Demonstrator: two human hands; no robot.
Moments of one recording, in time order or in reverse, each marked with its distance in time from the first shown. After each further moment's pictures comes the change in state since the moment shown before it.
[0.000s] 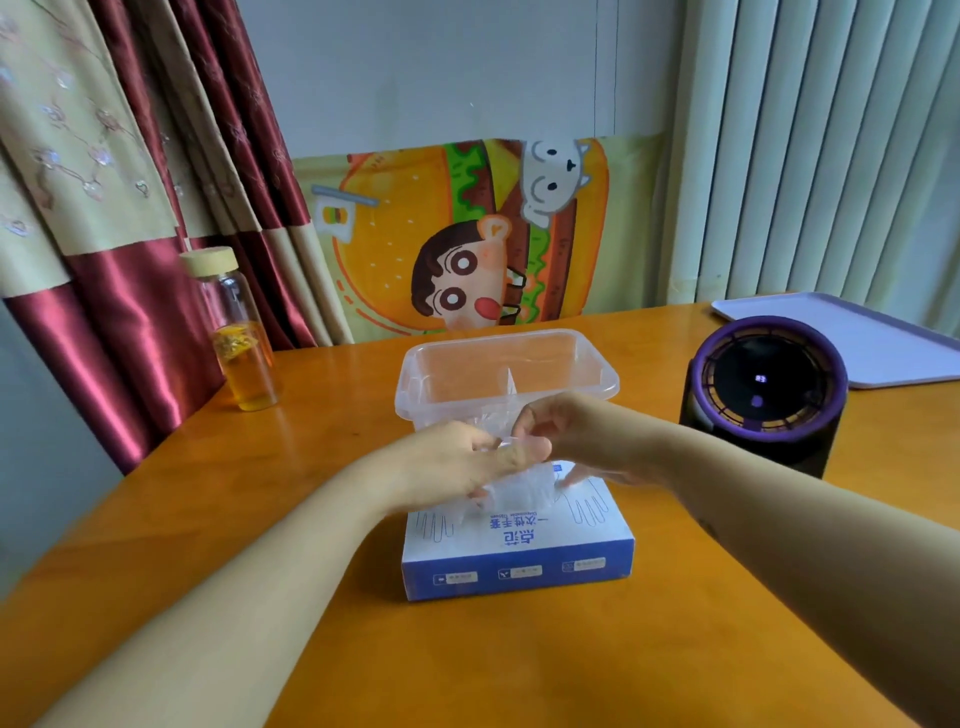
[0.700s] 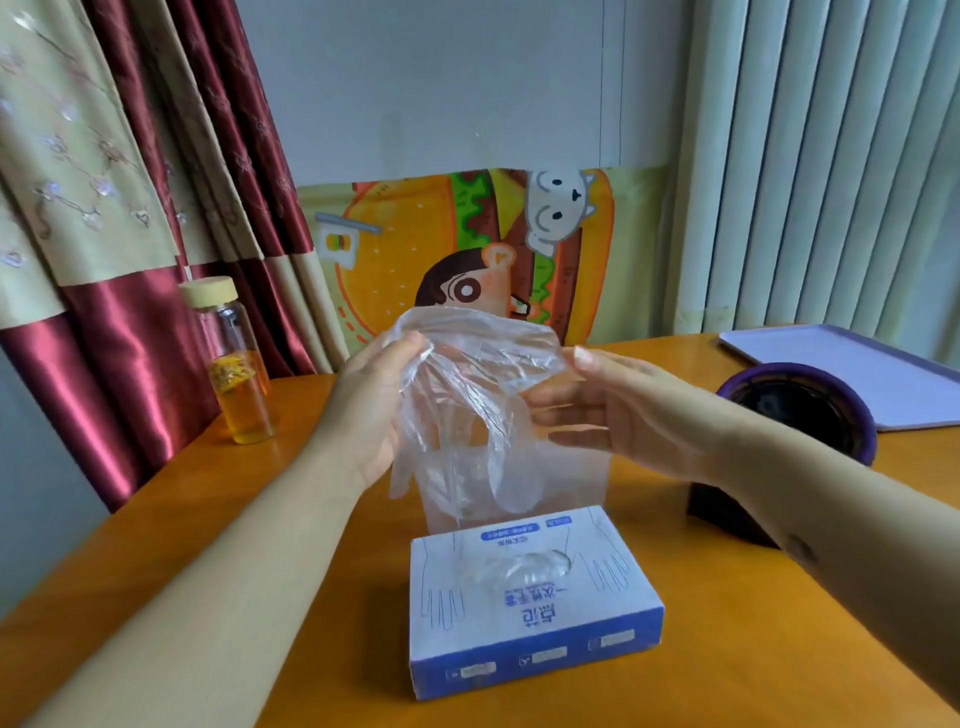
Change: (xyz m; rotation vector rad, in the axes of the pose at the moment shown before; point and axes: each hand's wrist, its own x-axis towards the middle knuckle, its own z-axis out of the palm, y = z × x) left_hand 0.031 -0.001 -0.058 -1.068 0.679 0.146; right_hand -0.009 -0.026 -0.053 0.627 0.041 -0.115
